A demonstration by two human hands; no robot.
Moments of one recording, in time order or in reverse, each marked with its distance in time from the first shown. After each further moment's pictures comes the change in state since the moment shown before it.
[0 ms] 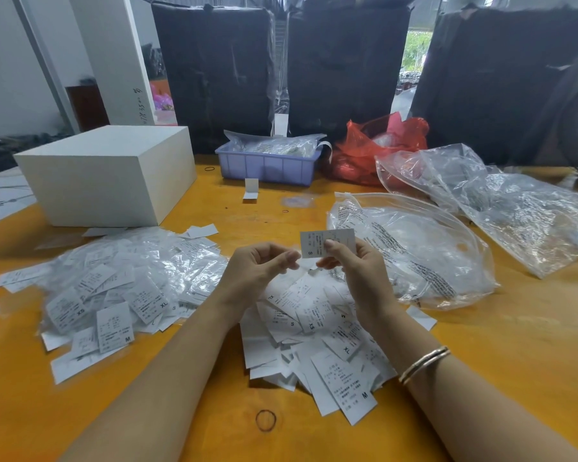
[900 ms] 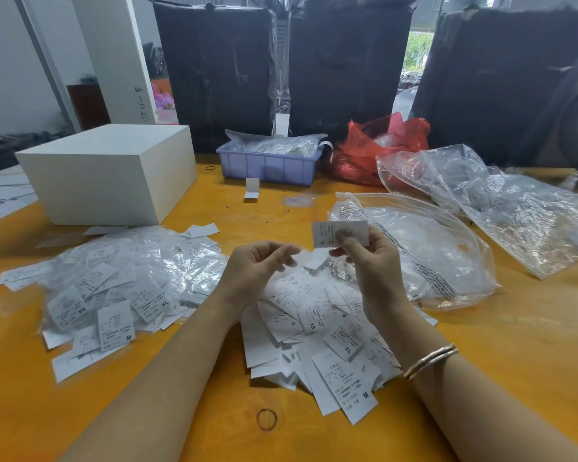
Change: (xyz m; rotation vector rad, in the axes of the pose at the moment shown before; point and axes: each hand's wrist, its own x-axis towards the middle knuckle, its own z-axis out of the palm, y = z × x) left_hand 0.001 0.000 -0.001 0.034 0.030 0.034; right_hand 0.004 -0.004 -0.006 0.056 0.078 -0.120
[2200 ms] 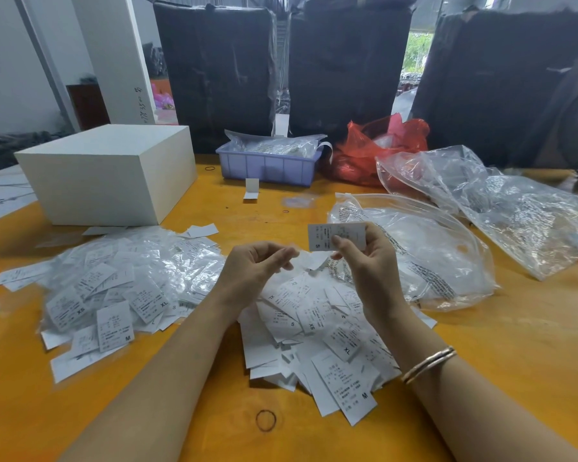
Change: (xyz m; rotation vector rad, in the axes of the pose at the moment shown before) left_hand 0.001 -0.001 -0.003 0.038 -0.004 0.012; right_hand -0.002 -0.001 0.000 -0.093 -0.051 -0.083
